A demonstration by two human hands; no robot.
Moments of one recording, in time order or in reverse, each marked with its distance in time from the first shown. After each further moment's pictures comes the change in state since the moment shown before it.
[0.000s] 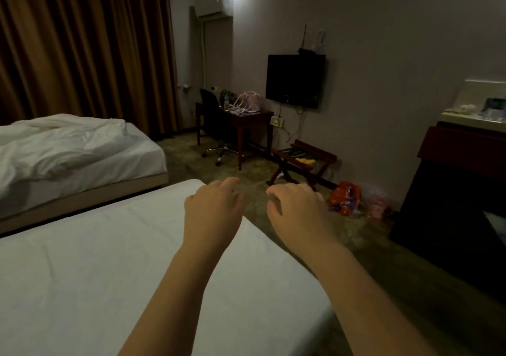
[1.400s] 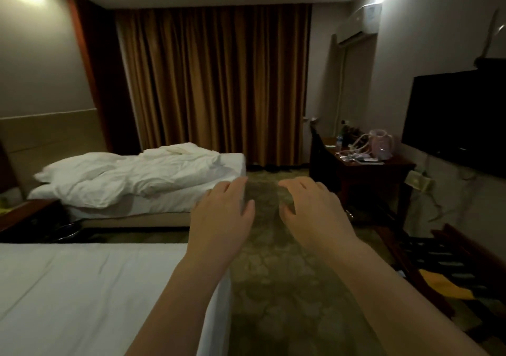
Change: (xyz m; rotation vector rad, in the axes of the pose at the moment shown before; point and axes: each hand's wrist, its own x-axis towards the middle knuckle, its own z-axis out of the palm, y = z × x) left_hand 0.614 0.217 0.393 0.382 0.376 -0.395; right_hand 0.709 0.467 0.094 0.306 -0.088 -0.620
